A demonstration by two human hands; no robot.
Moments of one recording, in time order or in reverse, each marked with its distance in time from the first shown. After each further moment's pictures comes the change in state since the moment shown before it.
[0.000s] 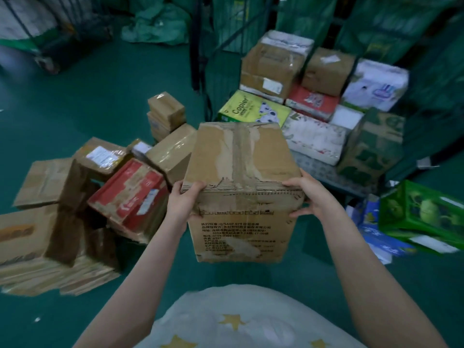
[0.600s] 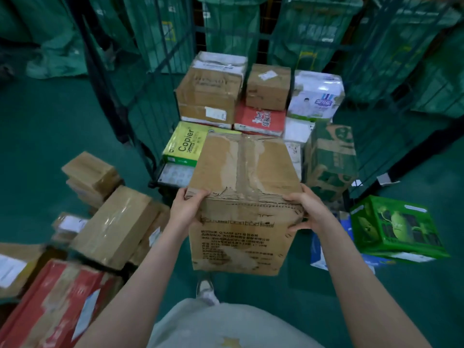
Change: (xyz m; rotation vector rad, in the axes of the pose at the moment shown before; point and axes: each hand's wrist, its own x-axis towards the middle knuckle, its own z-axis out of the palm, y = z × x) left_hand 0.180 0.125 0.207 0.203 -0.280 0.056; right_hand 0.171 -0.094 -0.115 0.235 0.218 0.061
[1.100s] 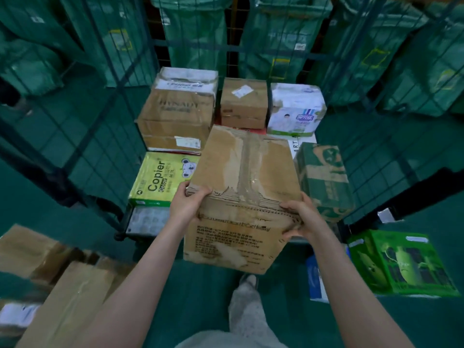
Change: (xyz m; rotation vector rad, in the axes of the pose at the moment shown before) left_hand 0.200 0.136 0.105 0.111 -0.117 0.093; right_hand 0.163 -0.129 -0.012 0.296 0.130 0.008
